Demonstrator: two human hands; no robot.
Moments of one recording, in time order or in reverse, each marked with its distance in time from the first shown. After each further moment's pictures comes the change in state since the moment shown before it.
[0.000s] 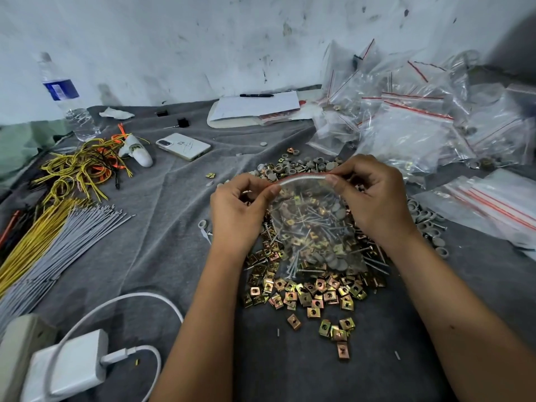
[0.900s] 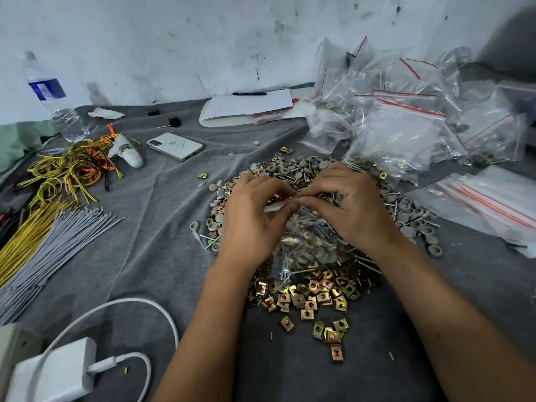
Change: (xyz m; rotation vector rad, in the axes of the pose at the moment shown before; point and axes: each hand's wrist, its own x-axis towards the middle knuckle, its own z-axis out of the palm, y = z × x) left_hand -0.007 0.004 0.018 0.424 -0.103 0.480; right_hand -0.002 -0.010 0.010 -0.192 -0.192 -0.192
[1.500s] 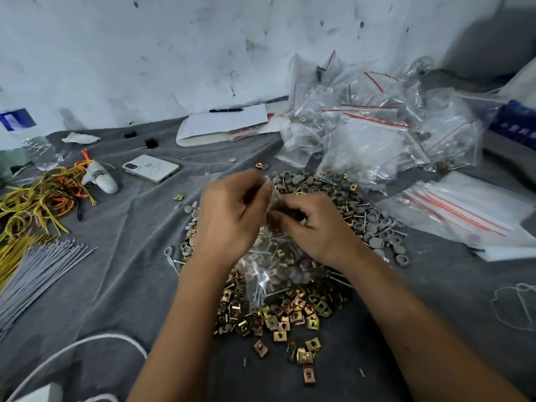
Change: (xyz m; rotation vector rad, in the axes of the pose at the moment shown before) left_hand 0.042 0.030 -0.010 -0.090 -0.023 -0.025; right_hand -0.004 0.001 -0.001 0.306 -0.137 0.202
